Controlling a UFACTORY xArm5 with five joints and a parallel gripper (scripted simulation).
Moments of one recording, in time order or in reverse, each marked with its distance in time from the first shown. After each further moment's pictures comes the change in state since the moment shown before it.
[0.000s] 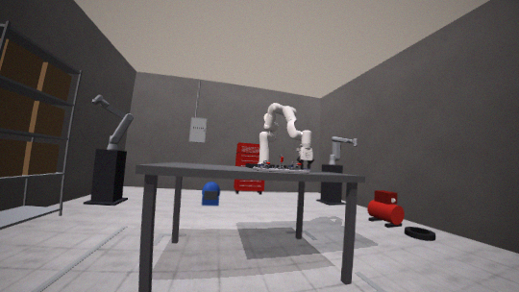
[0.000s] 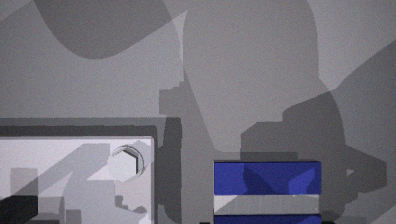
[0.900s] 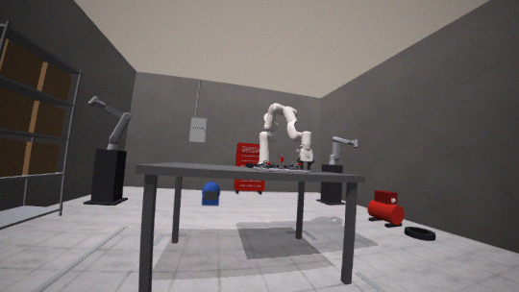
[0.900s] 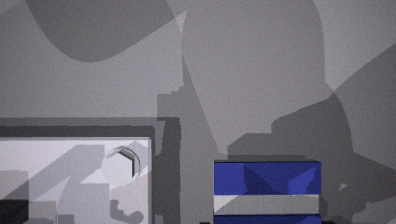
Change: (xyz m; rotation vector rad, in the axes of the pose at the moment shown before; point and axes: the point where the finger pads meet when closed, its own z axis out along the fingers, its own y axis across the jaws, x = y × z) arm 0.000 0.000 0.008 0.000 0.000 0.000
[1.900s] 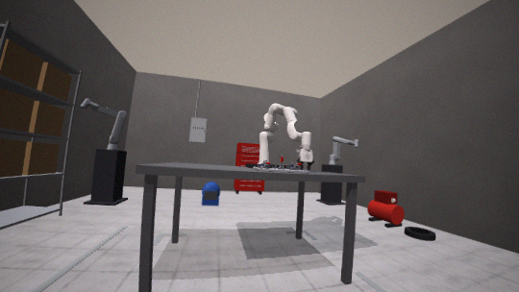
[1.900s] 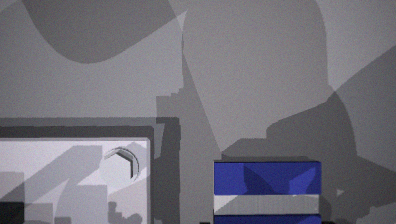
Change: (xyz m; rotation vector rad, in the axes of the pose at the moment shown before) arm 0.000 0.000 0.004 0.000 0.000 0.000
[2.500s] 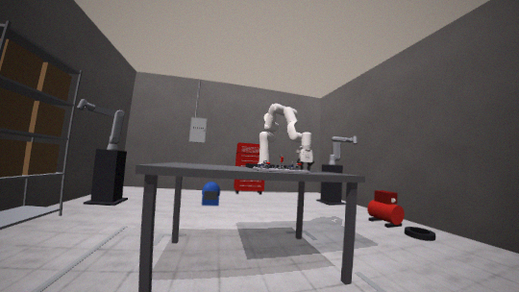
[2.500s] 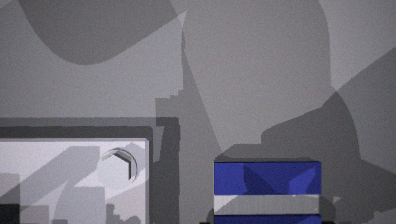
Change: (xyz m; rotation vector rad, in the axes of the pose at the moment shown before) arm 0.000 0.000 0.004 0.000 0.000 0.000
